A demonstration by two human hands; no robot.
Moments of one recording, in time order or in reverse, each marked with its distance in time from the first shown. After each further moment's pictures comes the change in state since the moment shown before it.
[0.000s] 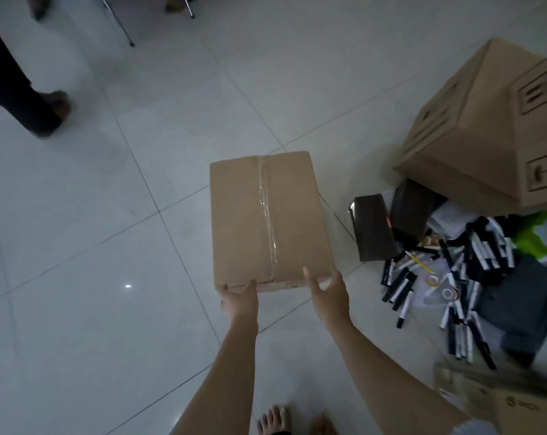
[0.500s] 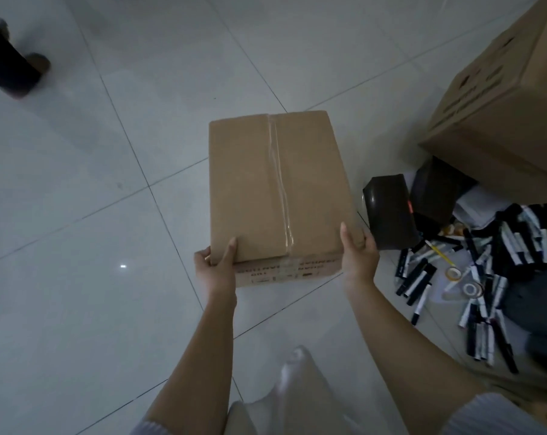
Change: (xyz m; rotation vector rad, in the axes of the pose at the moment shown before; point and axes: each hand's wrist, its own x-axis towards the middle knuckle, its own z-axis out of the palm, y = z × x) left_hand 0.089 -0.006 -0.001 -0.130 0.037 0.207; right_hand 0.103 0.026 0.024 0.443 0.225 0.010
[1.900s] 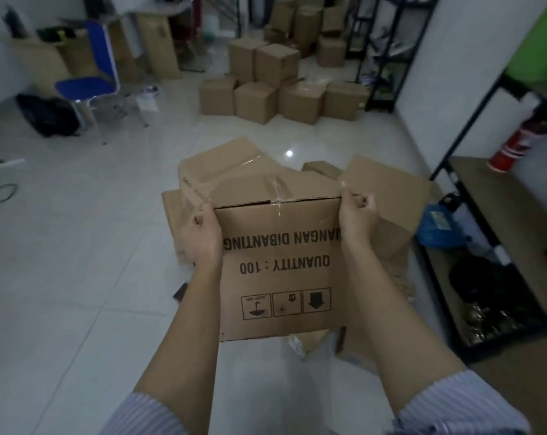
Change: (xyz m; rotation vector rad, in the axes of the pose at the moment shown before) left_hand -0.660 0.284 0.043 0.264 -0.801 0.735; right_hand -0.399 -0.362 -0.552 0.406 0.998 -0.234
